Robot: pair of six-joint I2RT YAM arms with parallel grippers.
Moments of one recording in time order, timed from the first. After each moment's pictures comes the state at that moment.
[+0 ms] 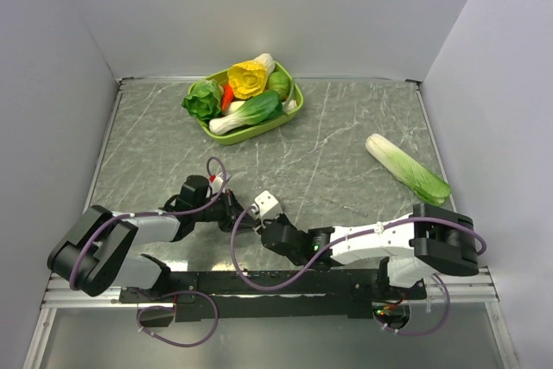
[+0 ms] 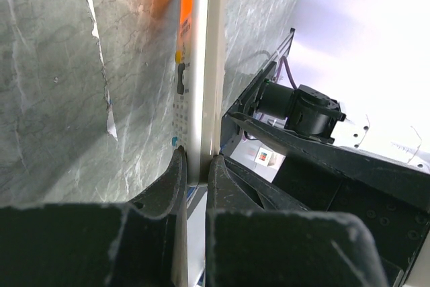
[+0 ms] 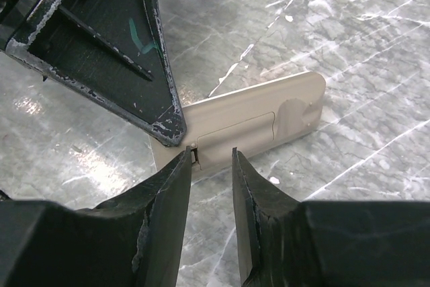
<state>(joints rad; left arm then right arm) -0.50 1.34 0.28 0.46 0.75 -1.11 1.37 1.44 0.65 0.12 0.64 0.32</state>
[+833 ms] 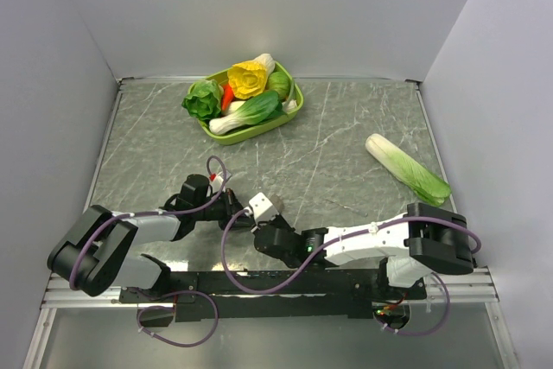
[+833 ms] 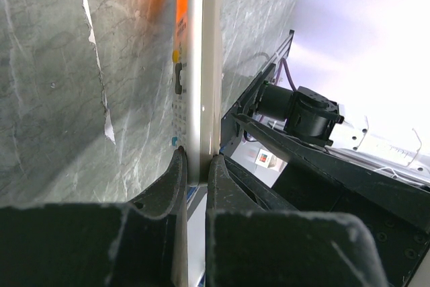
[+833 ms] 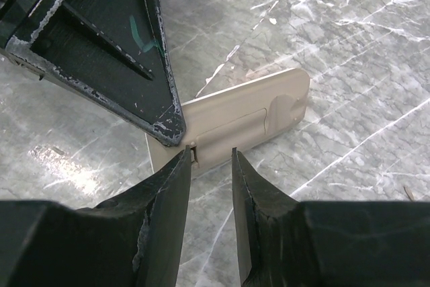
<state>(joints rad) -0.50 1.34 0.29 0.45 0.74 -1.11 1.40 1.48 0.71 0.04 0.73 0.29</state>
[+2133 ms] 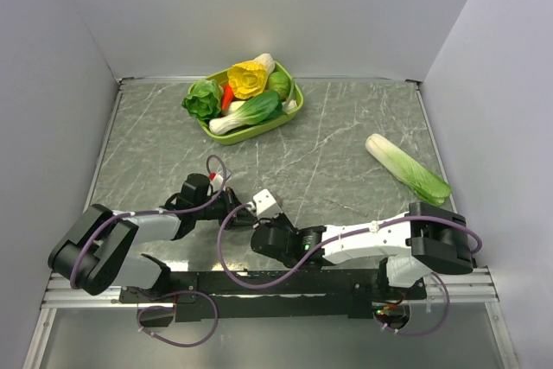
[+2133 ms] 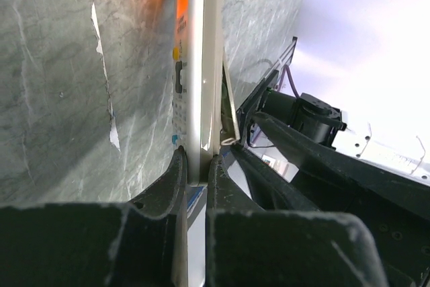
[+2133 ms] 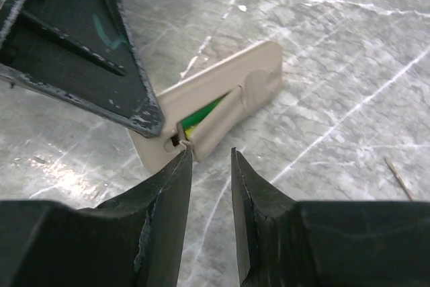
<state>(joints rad) -0.50 1.35 0.30 0.45 0.72 -1.10 1.40 1.49 0.77 -0.12 0.81 0.41</state>
